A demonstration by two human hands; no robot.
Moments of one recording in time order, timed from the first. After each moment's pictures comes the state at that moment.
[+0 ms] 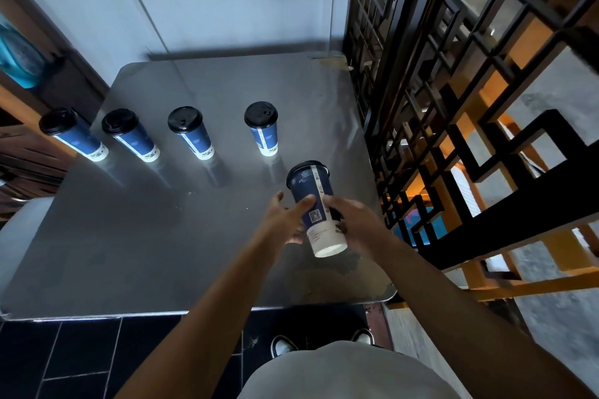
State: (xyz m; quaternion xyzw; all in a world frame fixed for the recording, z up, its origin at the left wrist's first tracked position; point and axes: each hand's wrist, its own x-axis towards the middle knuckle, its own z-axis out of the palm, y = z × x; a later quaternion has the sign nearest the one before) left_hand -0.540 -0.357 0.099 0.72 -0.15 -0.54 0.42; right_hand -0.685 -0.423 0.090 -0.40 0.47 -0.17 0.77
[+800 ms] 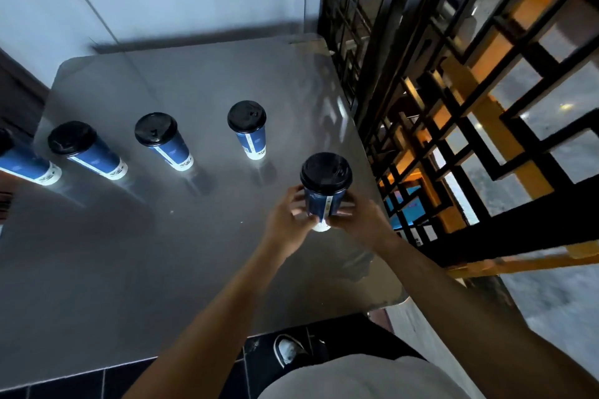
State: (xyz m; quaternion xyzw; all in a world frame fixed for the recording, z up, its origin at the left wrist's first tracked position) left_hand -0.493 -0.394 0.028 0.68 -0.38 -0.47 0.42; right_hand -0.664 -0.455 0.050 -0.66 0.55 -0.14 0.50
